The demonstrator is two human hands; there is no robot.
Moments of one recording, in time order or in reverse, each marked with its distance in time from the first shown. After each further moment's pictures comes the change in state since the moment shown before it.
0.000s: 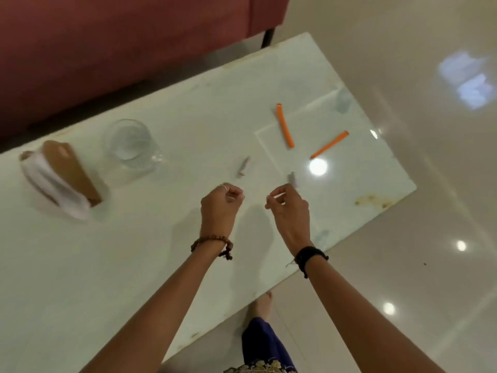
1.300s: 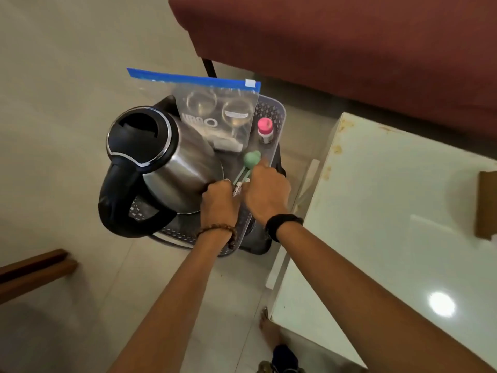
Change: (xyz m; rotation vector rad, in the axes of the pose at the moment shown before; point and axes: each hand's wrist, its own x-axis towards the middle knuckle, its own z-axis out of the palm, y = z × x) left_hand -0.232 -0.389 -0.566 0.225 0.640 -0.638; right_hand -0.458 -0.276 0.562 -0.759 -0.631 -0.957
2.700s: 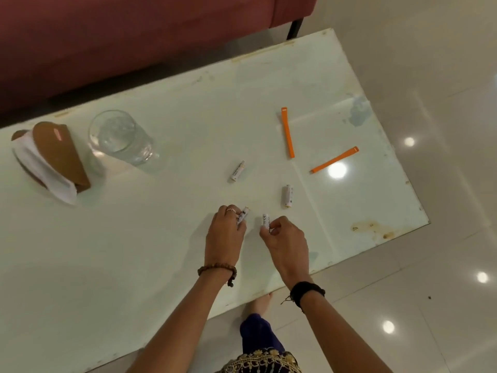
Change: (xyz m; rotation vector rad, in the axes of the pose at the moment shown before) left_hand -0.439 0.433 0.457 0.078 -0.432 0.724; right_hand -0.389 0.701 -0.153 0.556 0.292 0.935
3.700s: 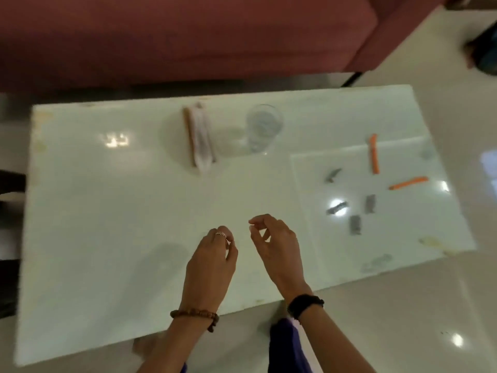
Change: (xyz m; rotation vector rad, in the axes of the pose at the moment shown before) left_hand -0.111 -0.173 -0.185 -0.059 0.136 -0.015; right_hand -0.136 -0.157 0.136 -0.047 -0.036 -0.480
